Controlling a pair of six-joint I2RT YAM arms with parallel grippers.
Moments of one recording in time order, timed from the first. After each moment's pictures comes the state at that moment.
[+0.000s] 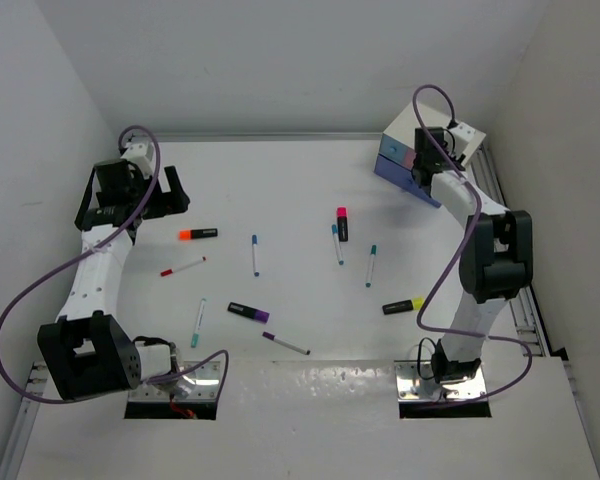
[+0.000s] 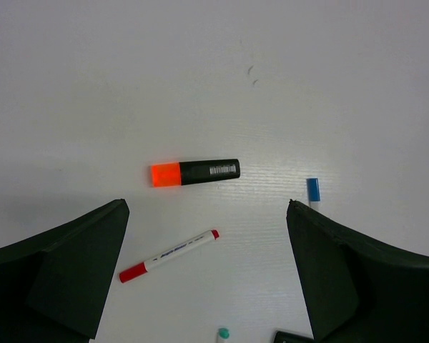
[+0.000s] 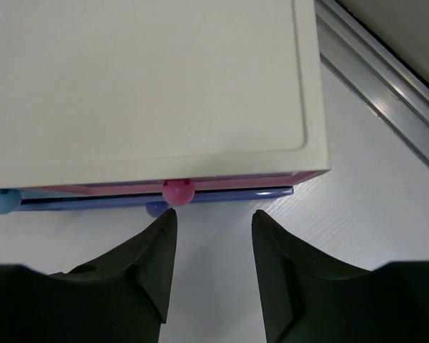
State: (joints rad) left arm 0.19 1.24 1.06 -0.41 0.25 -0.08; right arm 0.07 1.87 1.35 -0.19 0.62 0.54
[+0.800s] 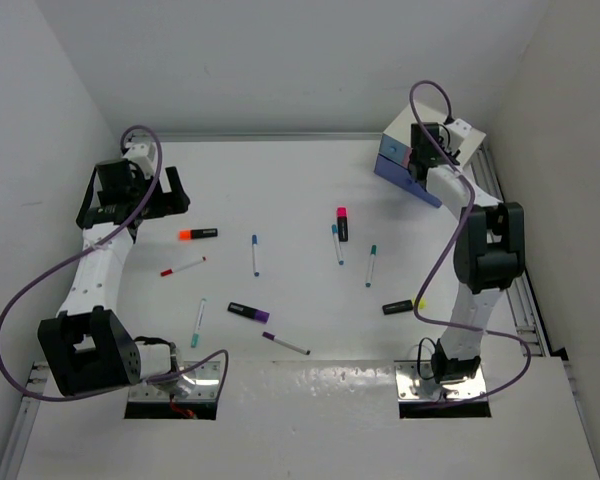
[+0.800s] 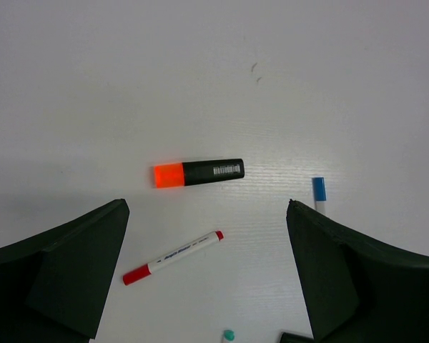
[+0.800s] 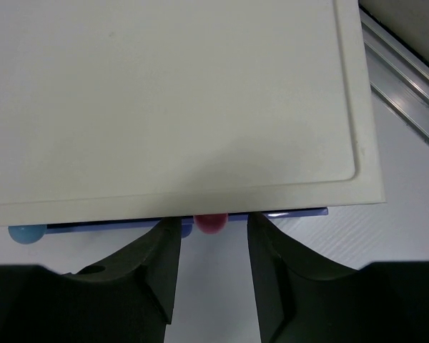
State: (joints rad) left arm 0.20 1.26 1.06 -0.40 0.25 -0.06; right arm 0.07 1.95 1.44 -0.18 0.62 0.57
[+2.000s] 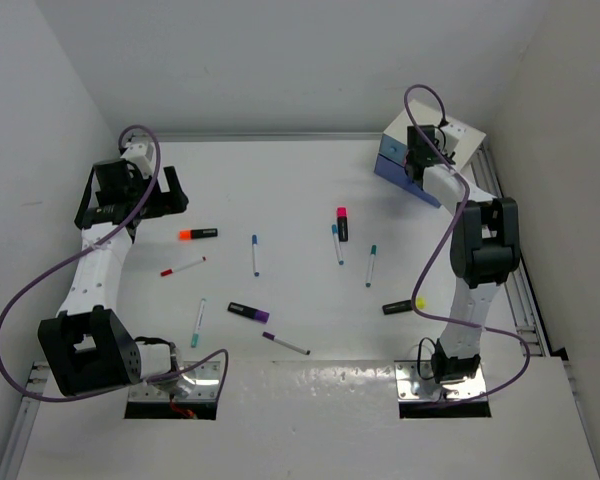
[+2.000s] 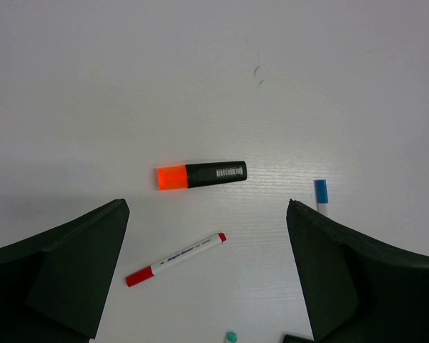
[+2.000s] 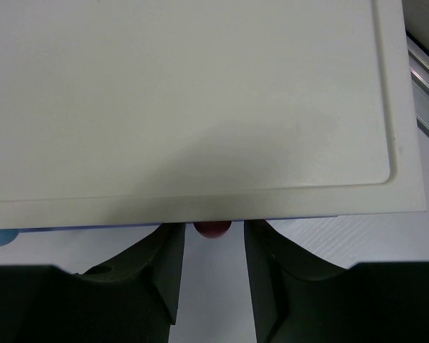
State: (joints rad) left arm 0.21 1.26 1.06 -0.39 0.26 -0.05; right arm 0.07 2.01 1.47 -0.19 0.61 0.55
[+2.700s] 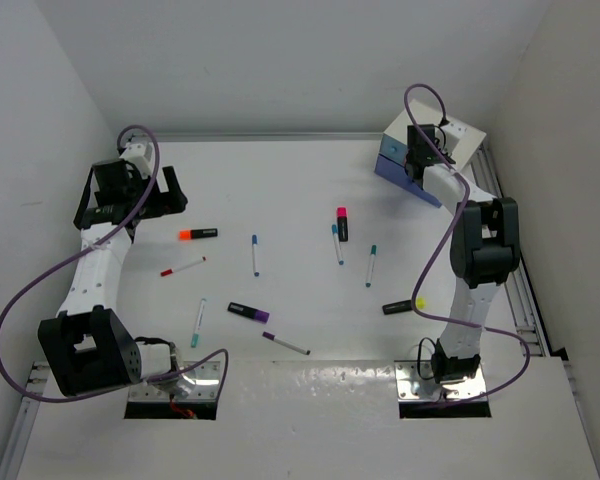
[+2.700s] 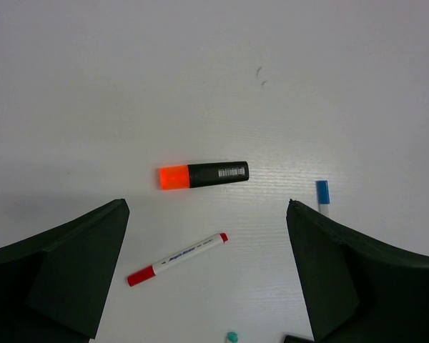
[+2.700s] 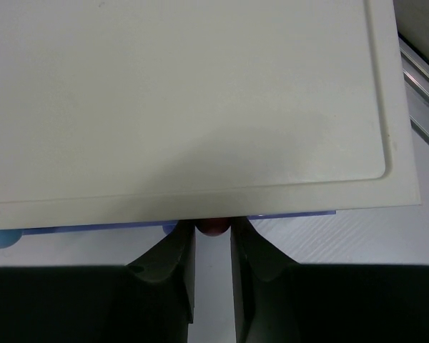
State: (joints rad) left arm 0.22 1.26 1.06 -0.39 0.26 -0.05; right arm 0.07 2.01 1.47 -0.19 0.63 0.54
